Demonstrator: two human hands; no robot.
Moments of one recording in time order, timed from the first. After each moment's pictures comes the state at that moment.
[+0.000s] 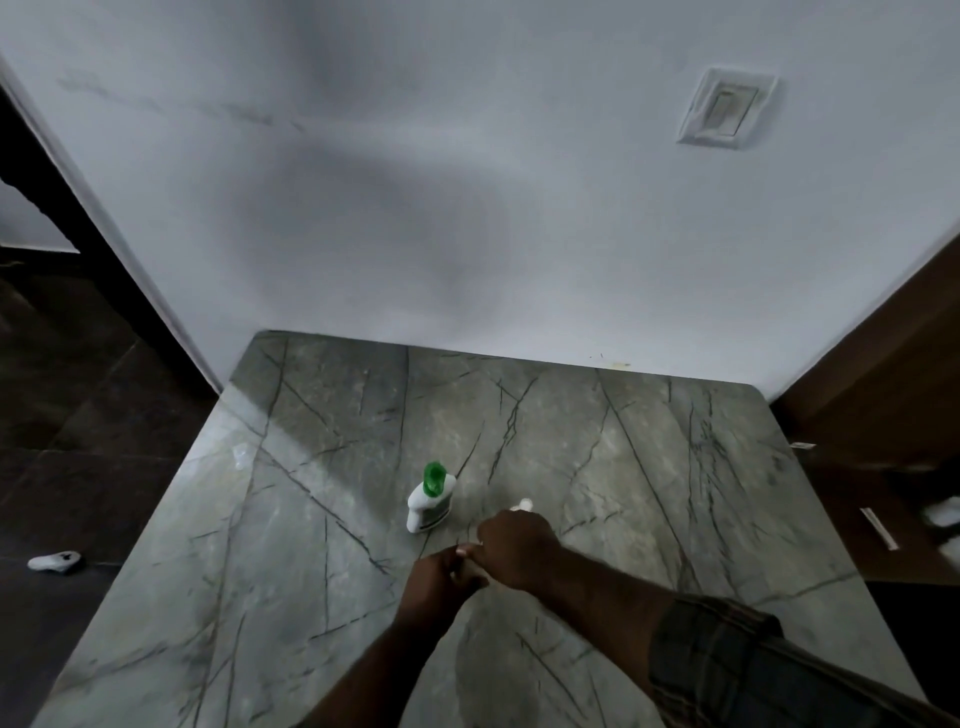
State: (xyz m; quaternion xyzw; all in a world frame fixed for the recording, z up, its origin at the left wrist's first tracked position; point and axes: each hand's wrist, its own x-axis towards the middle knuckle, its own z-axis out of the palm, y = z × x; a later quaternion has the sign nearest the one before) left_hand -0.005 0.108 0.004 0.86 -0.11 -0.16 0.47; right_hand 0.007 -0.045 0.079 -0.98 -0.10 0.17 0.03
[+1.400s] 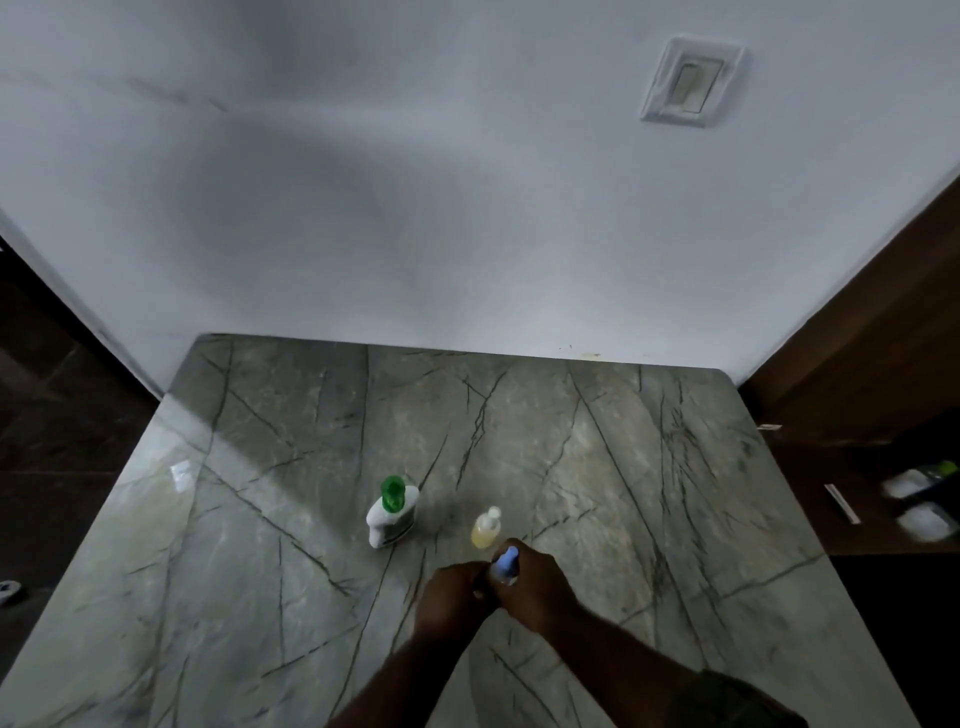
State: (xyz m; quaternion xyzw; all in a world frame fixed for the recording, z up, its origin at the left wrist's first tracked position) left_hand -0.004 0.044 -0.005 0.88 -0.16 -0.19 0.39; right_hand -0.033 -0.094 0.037 -0.91 0.19 0.14 0.35
